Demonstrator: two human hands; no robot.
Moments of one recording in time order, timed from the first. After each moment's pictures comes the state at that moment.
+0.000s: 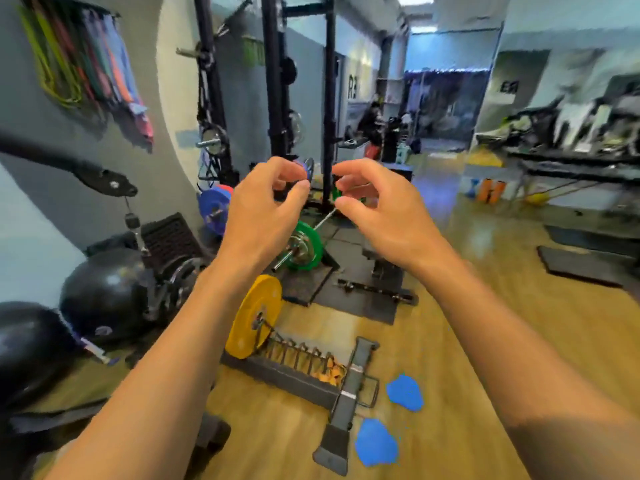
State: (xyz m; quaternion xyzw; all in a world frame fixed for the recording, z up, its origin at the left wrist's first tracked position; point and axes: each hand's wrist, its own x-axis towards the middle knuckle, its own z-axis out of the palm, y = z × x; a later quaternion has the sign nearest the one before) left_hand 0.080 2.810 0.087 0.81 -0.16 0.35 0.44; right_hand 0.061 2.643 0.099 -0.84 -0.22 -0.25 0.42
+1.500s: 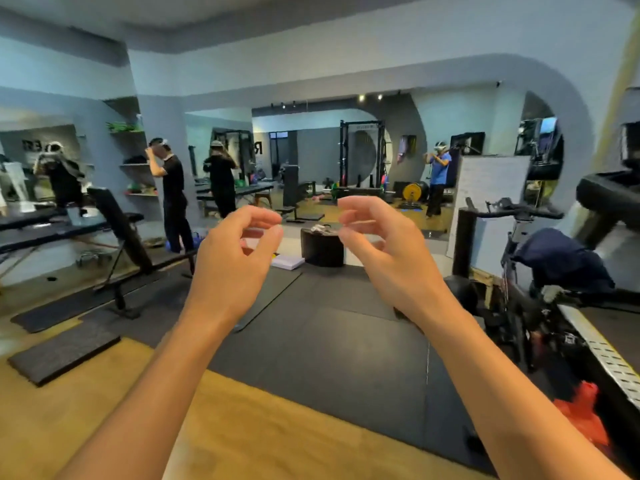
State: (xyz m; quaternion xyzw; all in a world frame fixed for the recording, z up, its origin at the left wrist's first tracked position) left_hand 0.030 1.737 0.118 0.43 -0.68 -0.06 0.59; right_hand -0.164 1.740 0.121 -0.72 0.37 -0.56 0.15
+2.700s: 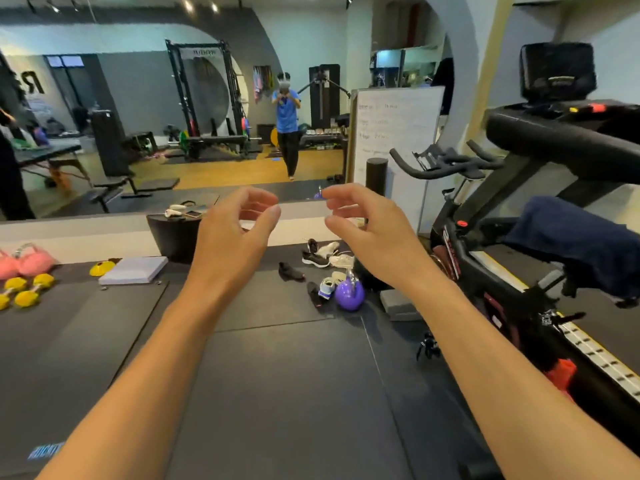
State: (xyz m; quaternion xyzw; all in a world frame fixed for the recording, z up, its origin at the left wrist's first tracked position) left_hand -0.148 0.883 0.065 0.32 -0.78 -0.24 0.49; right_hand -0.314 0.972 0.065 -0.60 0.60 -0.52 0.07
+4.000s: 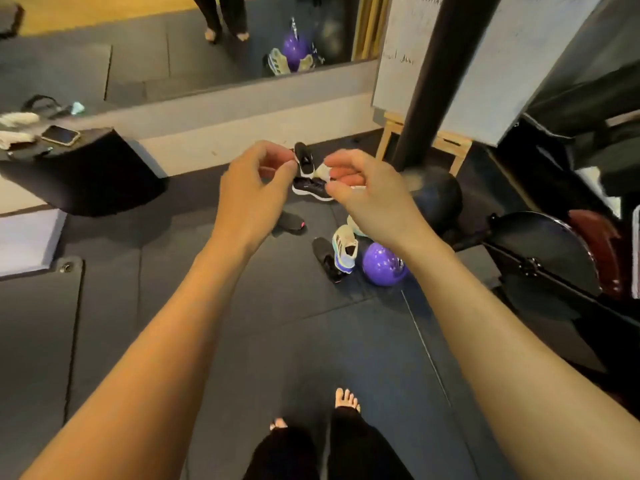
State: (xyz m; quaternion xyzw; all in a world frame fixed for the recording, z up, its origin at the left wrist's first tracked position) left_hand -0.548 0.006 -0.167 0.38 -0.77 -0.41 0.31; right_hand -0.674 0.110 -0.177 -0.43 0.75 -0.46 0.23
